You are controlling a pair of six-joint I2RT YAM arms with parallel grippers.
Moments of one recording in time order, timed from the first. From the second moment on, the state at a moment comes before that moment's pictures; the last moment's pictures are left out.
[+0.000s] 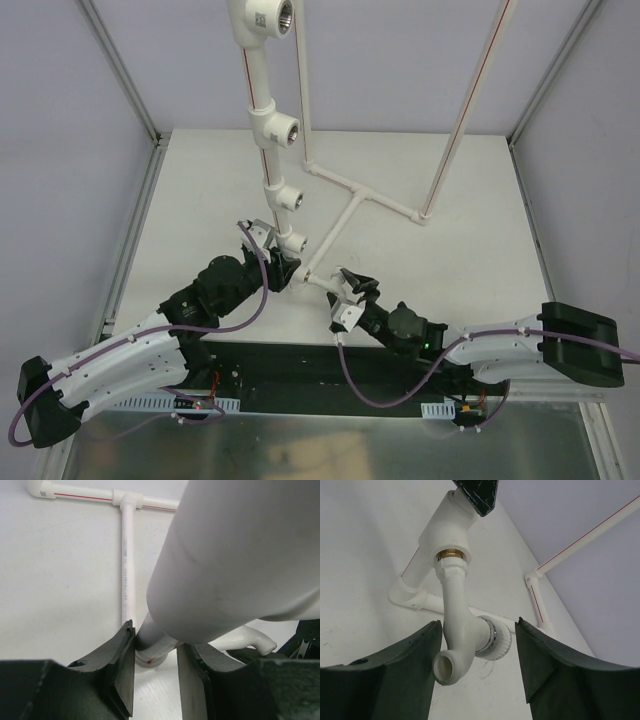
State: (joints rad) left arm -0.91 0.69 0.50 -0.04 -0.19 -0.31; right arm 1.38 1.12 0.23 0.84 0.47 -0.67
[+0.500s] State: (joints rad) left arm -0.91 0.68 0.50 -0.06 -0.19 -0.32; right arm 1.36 1.14 0.25 0.82 0.47 -0.38
